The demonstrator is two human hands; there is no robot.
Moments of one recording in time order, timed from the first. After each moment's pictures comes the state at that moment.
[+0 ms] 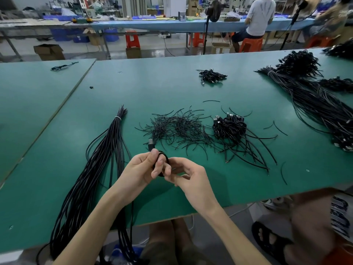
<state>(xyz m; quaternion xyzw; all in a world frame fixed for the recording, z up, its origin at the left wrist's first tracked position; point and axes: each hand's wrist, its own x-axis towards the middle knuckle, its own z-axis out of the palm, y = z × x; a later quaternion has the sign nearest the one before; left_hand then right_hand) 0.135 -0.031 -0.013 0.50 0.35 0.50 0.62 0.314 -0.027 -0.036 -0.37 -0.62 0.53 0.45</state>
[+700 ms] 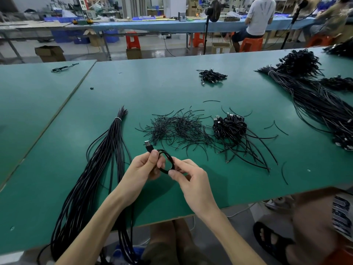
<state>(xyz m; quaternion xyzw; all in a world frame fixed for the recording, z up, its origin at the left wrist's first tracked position) 0.134 -0.030 -0.024 0.55 0.46 0.50 0.48 0.311 -0.028 -0.040 -0.44 -0.65 0.42 0.45</state>
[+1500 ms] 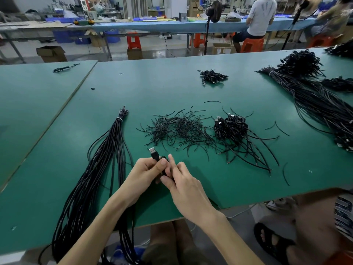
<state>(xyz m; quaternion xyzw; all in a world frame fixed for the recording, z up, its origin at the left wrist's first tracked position) 0.139 -0.035 -0.021 0.58 0.46 0.47 0.49 0.303 -0.035 -0.043 -0.46 -0.81 0.26 0.26</state>
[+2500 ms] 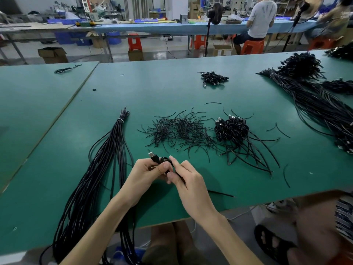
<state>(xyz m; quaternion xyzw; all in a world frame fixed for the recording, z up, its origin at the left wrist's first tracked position) 0.133 -0.029 -0.032 0.58 0.43 0.50 0.49 0.304 -0.033 -0.037 -0.43 -0.74 0.34 0.40</state>
